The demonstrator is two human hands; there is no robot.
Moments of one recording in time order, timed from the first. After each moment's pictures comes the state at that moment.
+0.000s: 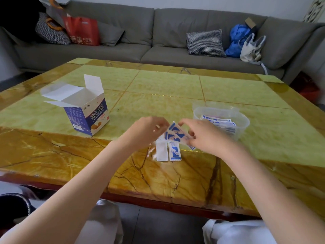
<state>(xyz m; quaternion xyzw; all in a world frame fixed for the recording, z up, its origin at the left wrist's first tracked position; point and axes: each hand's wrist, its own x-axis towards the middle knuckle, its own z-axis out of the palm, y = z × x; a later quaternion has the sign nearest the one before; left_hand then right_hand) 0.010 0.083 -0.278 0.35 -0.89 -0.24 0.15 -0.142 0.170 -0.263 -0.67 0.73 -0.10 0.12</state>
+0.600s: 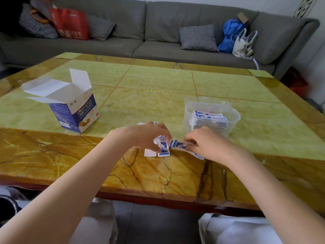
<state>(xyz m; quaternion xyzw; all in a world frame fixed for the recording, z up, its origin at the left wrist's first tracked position) -0.008 0.079 -0.286 0.25 -0.95 -0.13 -0.12 -0.160 0.193 -0.279 -0.69 0.72 -0.04 0.09</state>
